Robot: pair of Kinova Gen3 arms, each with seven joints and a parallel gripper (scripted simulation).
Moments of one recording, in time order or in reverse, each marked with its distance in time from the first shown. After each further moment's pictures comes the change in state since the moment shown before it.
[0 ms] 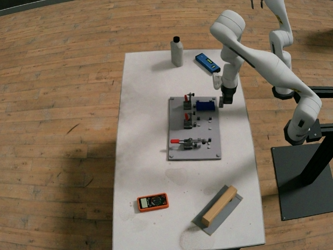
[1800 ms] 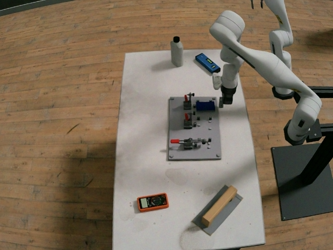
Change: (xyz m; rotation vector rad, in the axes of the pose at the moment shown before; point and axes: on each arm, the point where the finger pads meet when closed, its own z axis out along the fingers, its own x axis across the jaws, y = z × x) left arm -0.001 0.000 0.000 -0.005 -0.002 0.005; right arm 0.000 0.000 0.000 0.000 0.000 0.000
